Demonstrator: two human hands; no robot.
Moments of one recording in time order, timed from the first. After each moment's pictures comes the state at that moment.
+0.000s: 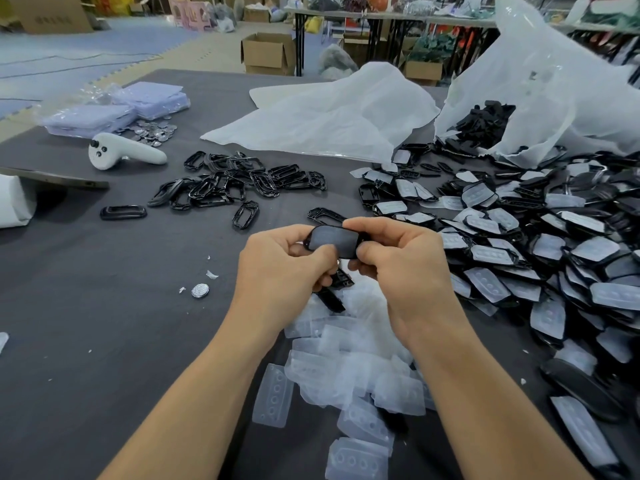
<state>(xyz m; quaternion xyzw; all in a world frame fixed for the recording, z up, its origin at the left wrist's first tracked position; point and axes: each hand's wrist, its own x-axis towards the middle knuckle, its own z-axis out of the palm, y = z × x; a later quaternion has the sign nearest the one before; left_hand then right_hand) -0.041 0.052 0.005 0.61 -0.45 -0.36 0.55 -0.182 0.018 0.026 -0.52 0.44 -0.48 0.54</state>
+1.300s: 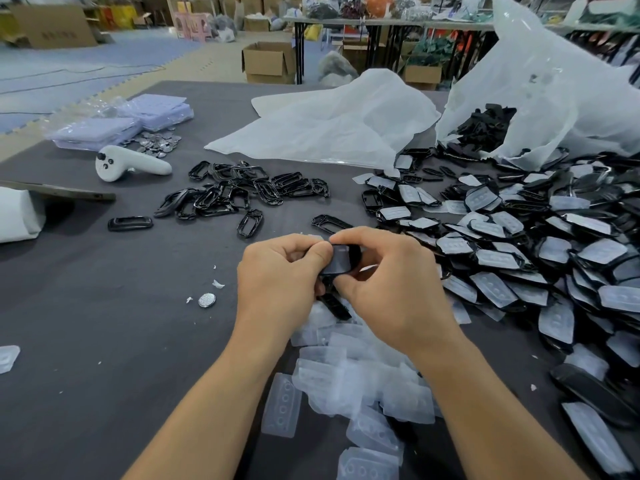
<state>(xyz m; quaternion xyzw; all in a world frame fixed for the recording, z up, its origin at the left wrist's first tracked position) -0.042 0.046 -0.003 0.62 -0.42 -0.30 0.59 -0.185 0.028 0.025 -0.75 0.46 -0.38 0.30</state>
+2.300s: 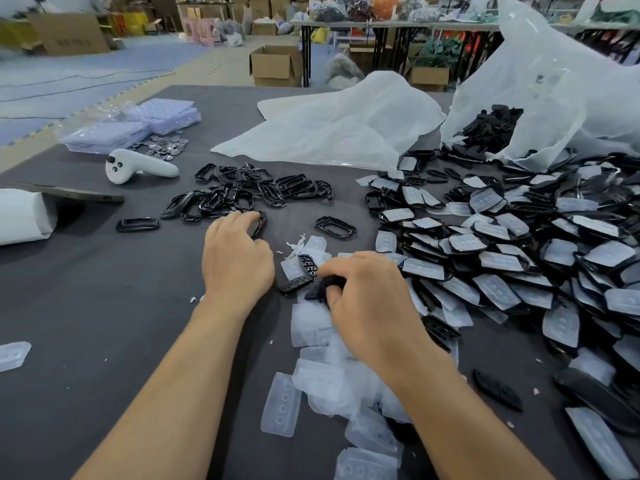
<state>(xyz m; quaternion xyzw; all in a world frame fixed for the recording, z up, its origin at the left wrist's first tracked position) 0.026 0.013 -0.017 0.80 -0.47 -0.04 0.36 -0.167 0.028 -0.002 -0.81 0.49 -0.26 0.17</state>
